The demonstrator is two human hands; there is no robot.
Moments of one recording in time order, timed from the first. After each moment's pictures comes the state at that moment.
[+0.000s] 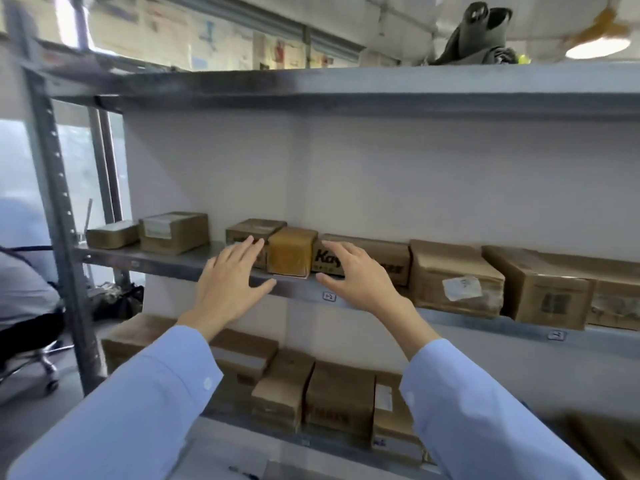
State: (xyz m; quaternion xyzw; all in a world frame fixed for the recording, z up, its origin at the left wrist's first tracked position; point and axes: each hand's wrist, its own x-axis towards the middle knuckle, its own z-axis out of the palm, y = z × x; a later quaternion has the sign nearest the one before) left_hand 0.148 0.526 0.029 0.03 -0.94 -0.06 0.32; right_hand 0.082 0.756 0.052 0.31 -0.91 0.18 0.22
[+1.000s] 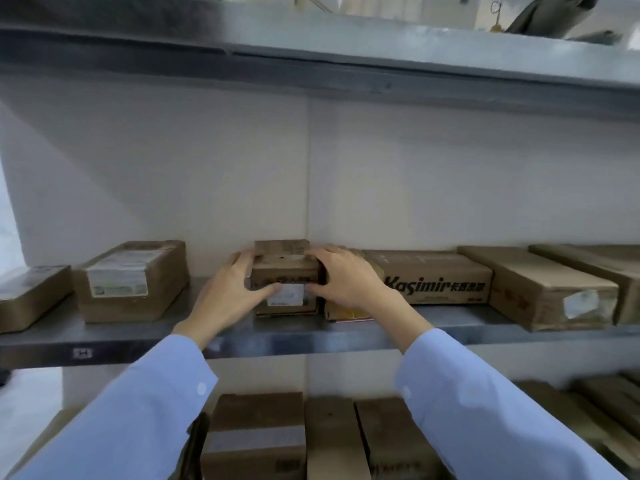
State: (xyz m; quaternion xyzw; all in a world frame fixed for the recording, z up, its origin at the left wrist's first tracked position) left_hand -0.059 0.334 0.026 -0.17 -0.90 -0.31 0.25; right_hand -0.038 0.552 0.068 0.19 -0.96 0.09 0.19
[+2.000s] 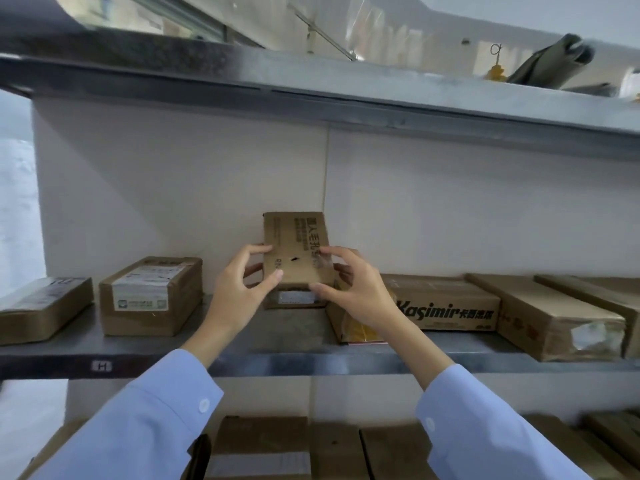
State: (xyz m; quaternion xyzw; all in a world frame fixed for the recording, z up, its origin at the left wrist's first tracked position) left_hand -0.039 0.327 0.048 -0.23 -0.75 -0.55 0.28; right_hand -0.023 0.545 0.072 0.23 -0.85 0.41 0.25
